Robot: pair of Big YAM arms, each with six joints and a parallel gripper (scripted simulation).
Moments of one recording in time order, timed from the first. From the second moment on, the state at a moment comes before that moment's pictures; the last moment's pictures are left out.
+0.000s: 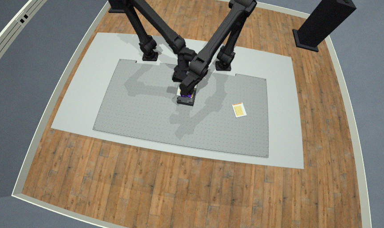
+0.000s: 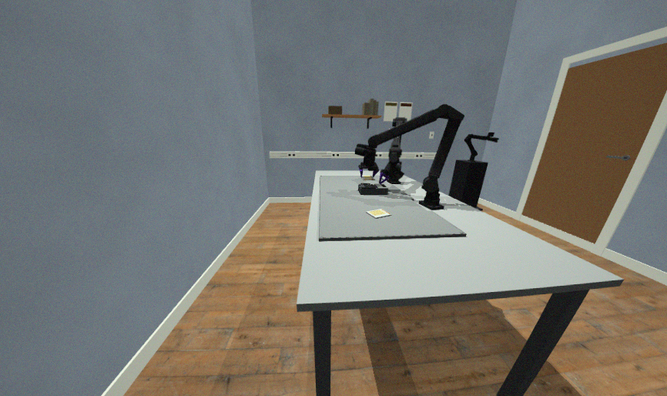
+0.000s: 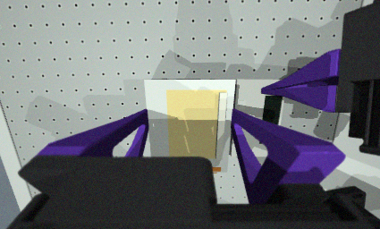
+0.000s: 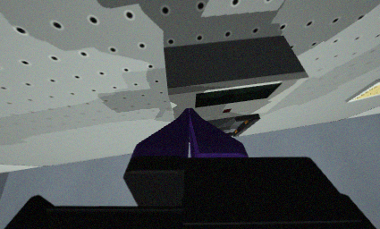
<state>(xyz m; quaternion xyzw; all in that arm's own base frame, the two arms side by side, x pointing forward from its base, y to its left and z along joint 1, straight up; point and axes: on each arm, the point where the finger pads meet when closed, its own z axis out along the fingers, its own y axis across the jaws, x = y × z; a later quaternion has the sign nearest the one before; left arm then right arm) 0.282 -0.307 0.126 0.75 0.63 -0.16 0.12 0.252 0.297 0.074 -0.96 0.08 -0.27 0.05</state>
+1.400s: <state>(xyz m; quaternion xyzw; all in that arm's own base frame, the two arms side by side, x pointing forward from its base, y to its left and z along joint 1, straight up) 0.283 -0.312 0.113 0.74 0.61 -0.21 0.18 0.252 0.297 0.074 -0.96 0.08 -0.27 0.05</state>
